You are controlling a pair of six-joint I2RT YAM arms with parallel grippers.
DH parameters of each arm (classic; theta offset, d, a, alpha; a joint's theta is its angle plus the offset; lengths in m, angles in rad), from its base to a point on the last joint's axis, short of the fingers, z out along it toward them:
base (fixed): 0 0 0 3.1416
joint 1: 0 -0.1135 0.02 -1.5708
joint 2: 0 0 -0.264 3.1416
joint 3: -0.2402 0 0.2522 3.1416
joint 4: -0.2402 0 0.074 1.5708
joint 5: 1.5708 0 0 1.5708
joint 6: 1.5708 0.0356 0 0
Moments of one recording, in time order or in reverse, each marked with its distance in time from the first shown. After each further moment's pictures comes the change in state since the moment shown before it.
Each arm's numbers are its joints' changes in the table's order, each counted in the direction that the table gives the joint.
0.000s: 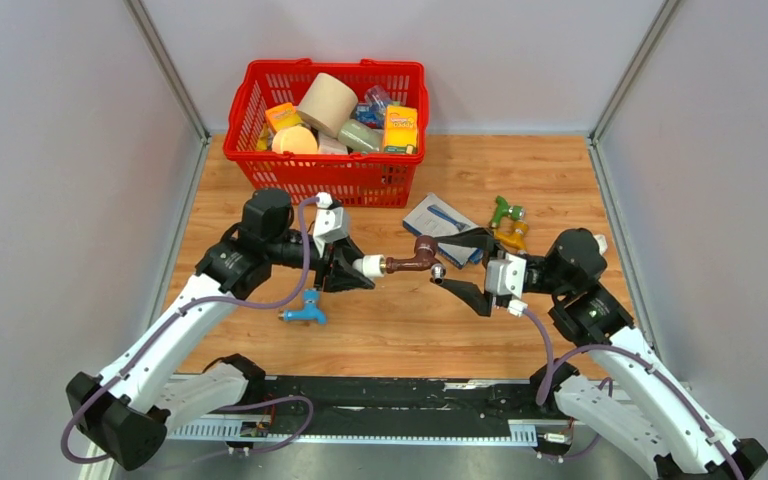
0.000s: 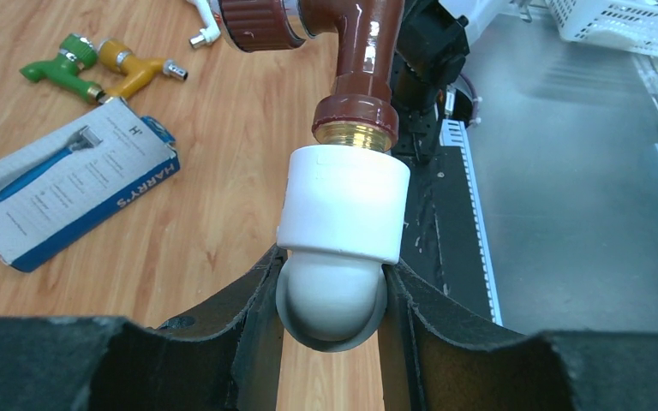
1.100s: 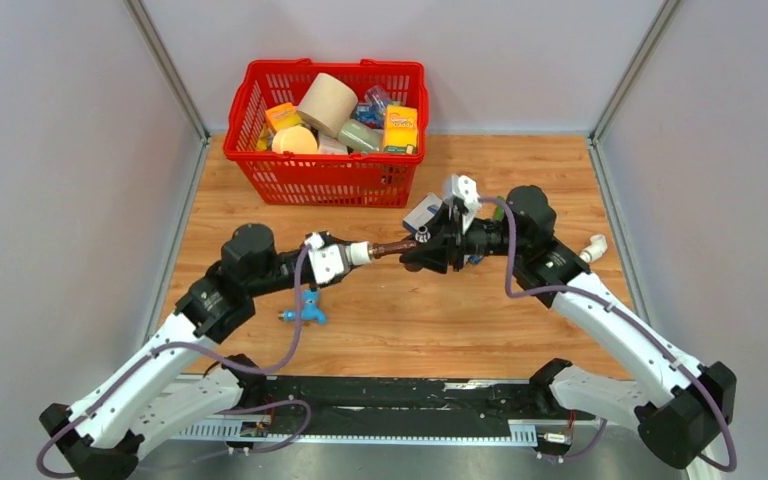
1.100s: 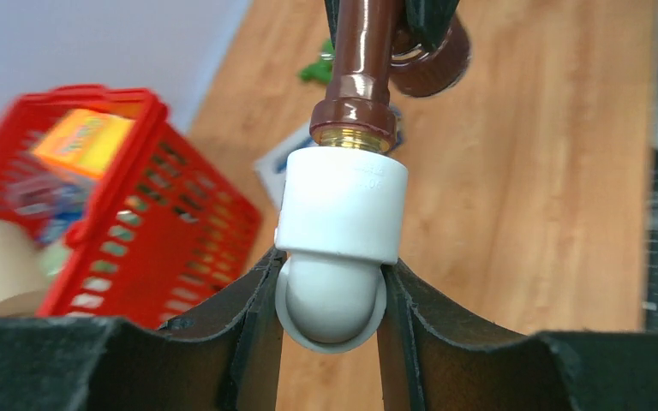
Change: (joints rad) left arm 0.138 0.179 0.069 0.025 -0.484 0.282; right arm -0.054 -0.323 -0.158 0.073 0.003 0.654
